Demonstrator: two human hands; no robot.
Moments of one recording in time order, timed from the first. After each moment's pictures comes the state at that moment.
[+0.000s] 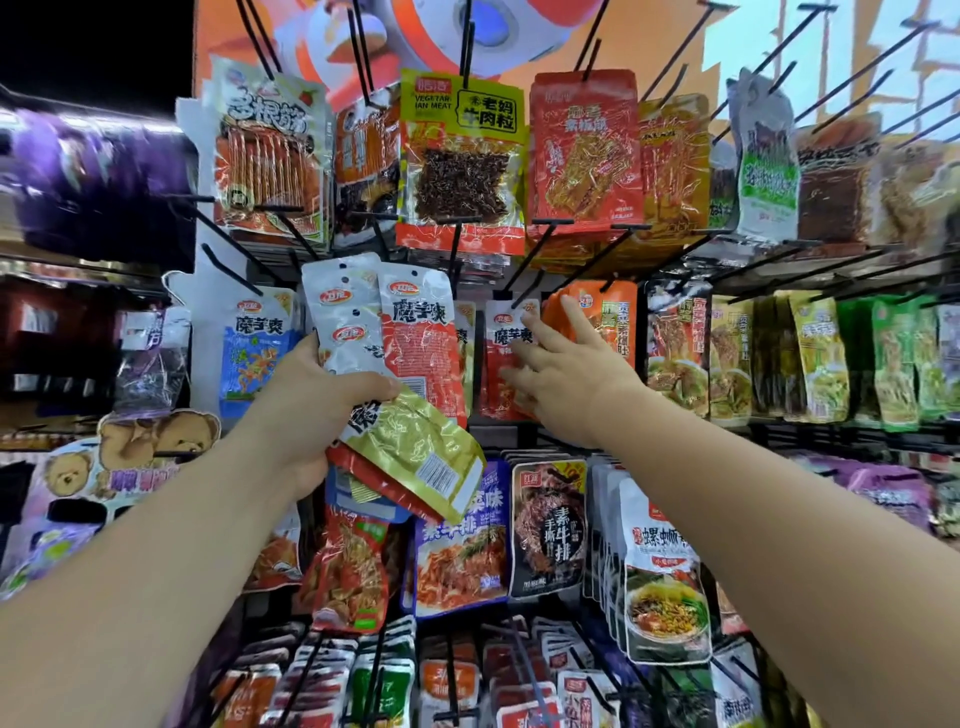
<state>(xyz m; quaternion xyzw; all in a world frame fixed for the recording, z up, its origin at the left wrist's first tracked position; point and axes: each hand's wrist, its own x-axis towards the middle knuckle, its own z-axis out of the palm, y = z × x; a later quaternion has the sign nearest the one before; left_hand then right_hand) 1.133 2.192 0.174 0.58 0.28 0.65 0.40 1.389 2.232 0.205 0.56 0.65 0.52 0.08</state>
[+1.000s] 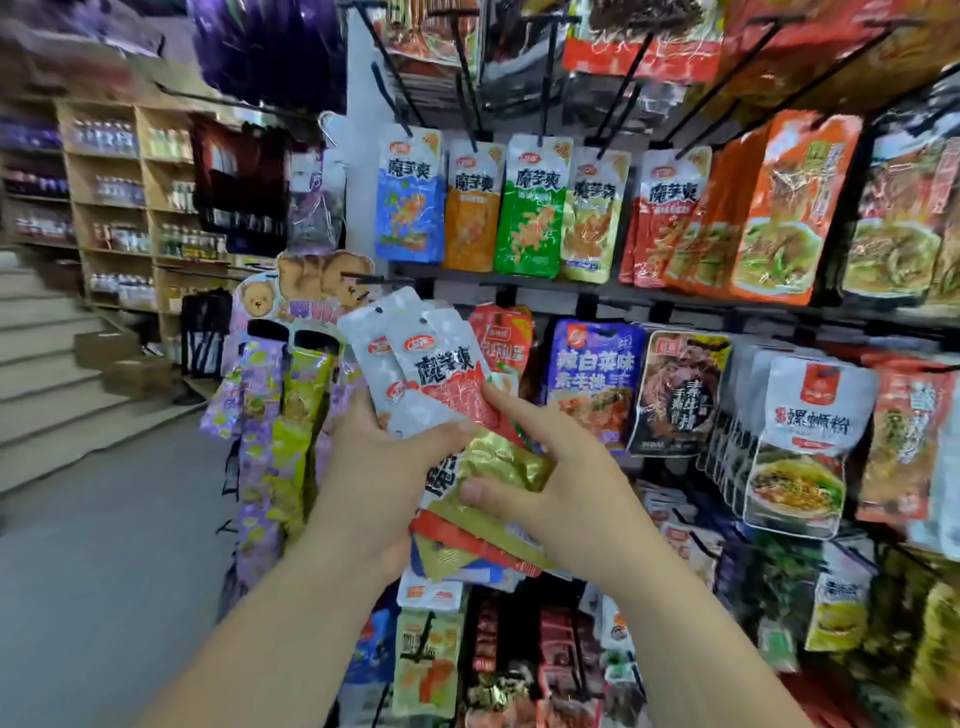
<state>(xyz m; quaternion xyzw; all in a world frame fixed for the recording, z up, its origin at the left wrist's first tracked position) 1.089 2.122 0.006 0.45 0.36 0.70 0.41 1.260 2.119 0.018 0.40 0.79 -0.19 -0.43</state>
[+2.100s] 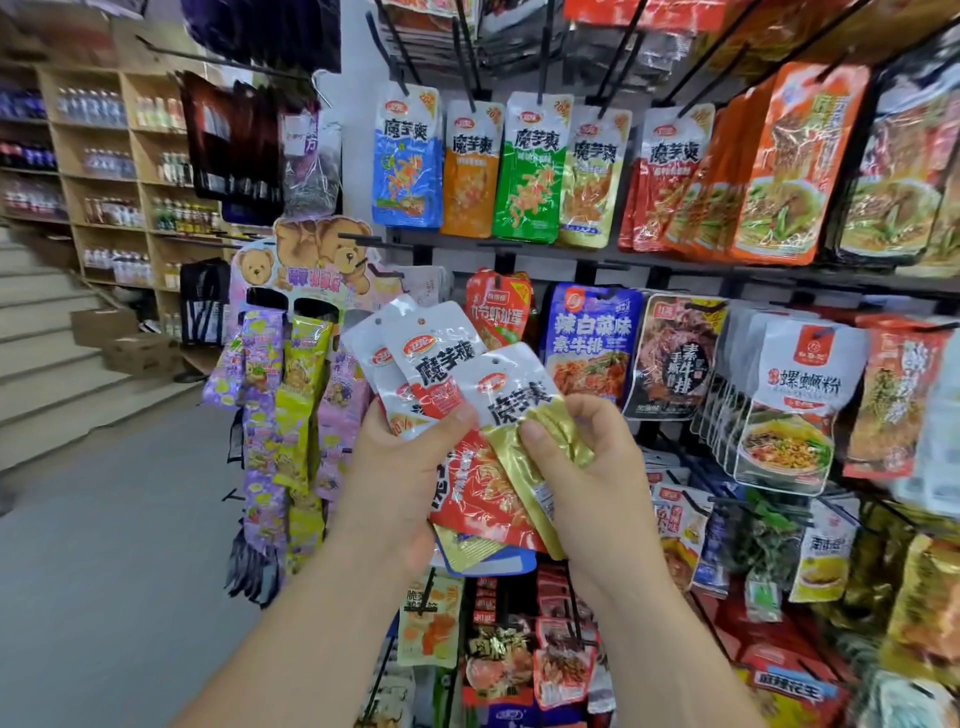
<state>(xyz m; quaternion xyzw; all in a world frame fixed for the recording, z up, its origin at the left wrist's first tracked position) 1.111 2.098 -0.013 0.37 0.30 0.72 0.50 1.254 2.107 -0.026 0.40 0.59 -0.31 -0.63</state>
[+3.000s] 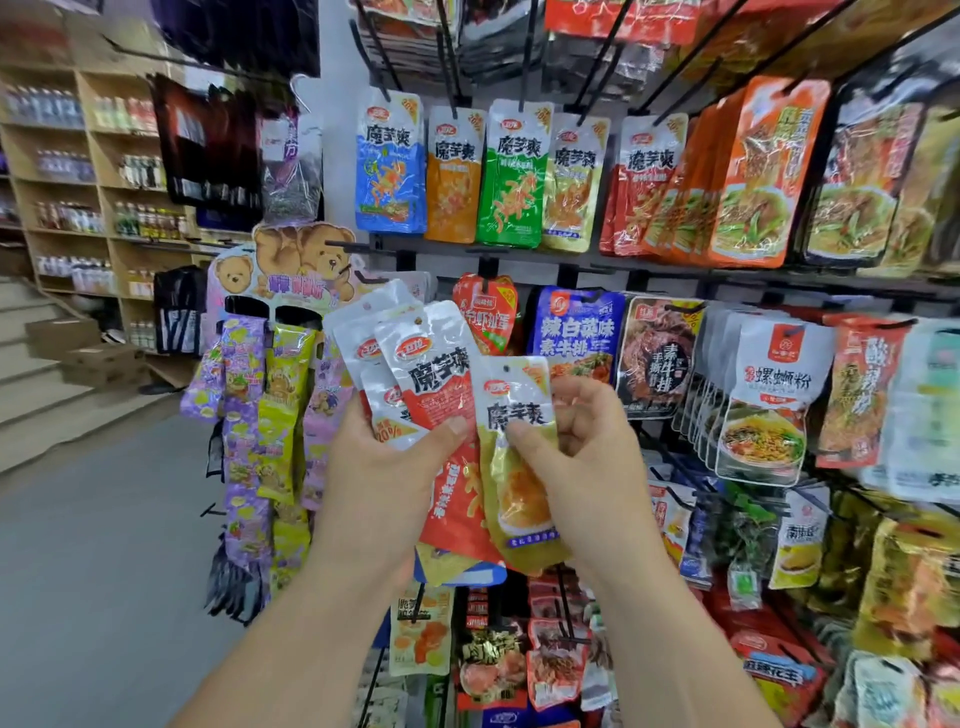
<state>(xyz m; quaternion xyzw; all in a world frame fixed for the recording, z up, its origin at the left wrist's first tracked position) 1.102 2.090 -0.010 0.43 0.35 0.72 0.41 1.253 2.105 -0.012 0.42 0.60 -0.29 -0.62</state>
